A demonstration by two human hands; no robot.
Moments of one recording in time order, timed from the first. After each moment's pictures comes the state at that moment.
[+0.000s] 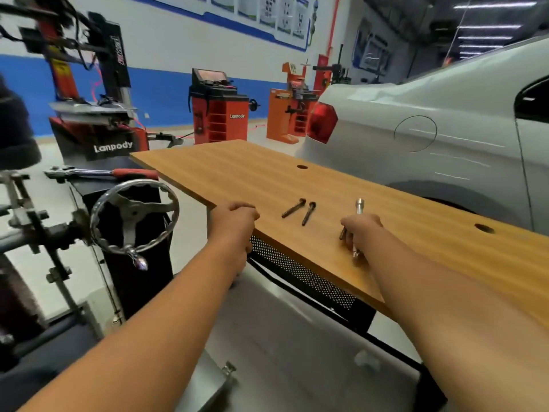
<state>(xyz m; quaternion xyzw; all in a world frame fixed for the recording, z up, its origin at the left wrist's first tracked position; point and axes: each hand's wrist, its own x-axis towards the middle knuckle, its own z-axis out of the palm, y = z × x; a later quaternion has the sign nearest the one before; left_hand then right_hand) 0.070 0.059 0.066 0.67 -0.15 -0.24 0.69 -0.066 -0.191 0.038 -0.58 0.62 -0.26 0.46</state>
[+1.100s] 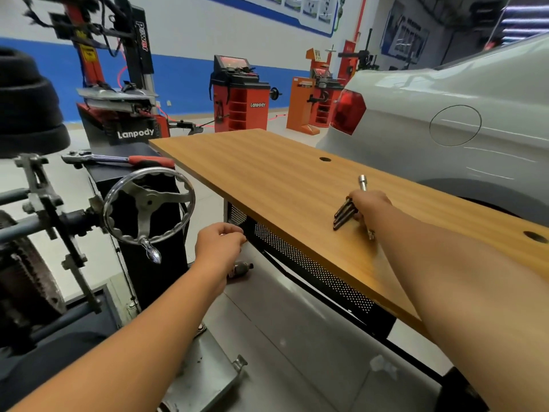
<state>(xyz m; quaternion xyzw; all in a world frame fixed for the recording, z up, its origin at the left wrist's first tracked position) 0.121 0.075 -0.007 0.72 -0.12 -0.20 0.66 -0.001 -0.234 0.036 -0.63 0.61 -0.27 0.40</state>
